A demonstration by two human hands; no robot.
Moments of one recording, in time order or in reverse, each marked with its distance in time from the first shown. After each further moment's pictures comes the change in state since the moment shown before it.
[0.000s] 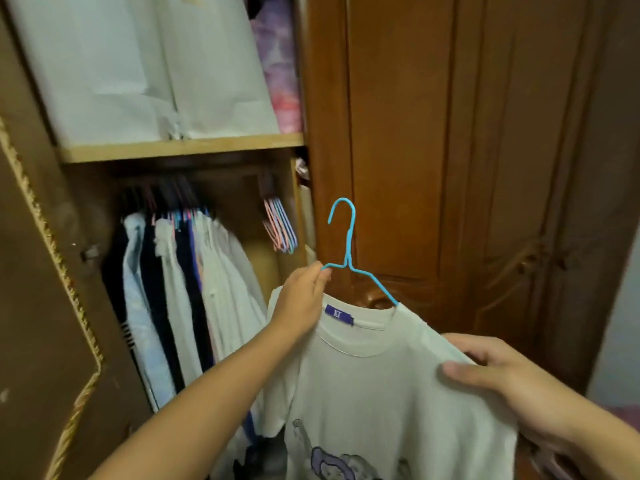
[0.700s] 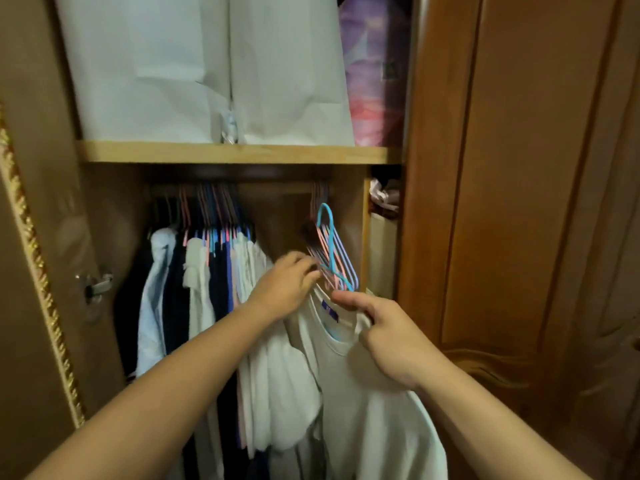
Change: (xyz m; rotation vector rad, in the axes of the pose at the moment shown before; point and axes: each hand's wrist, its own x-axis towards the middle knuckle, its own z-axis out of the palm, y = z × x) left_hand 0.159 -0.182 -0.094 0.411 0.037 0.192; right_hand 0.309 -0.035 0.116 -0.542 0.182 -0.309
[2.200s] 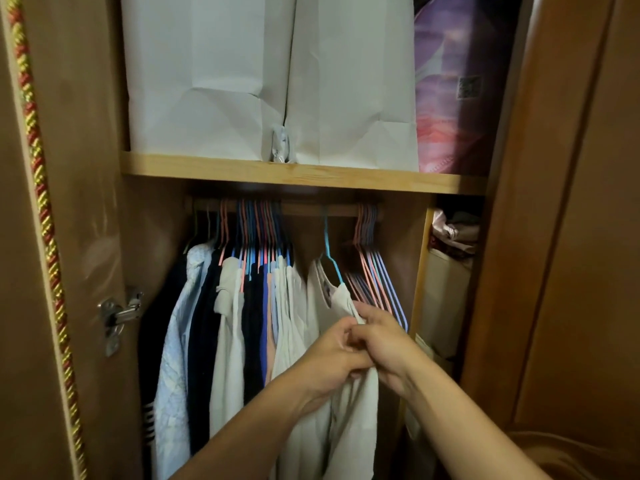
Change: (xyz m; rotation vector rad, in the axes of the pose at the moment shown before) left_hand -0.032 0.035 0.002 -1.230 -0.244 -0.538; right_hand 0.143 0.040 0.062 0.585 -0.142 0.190
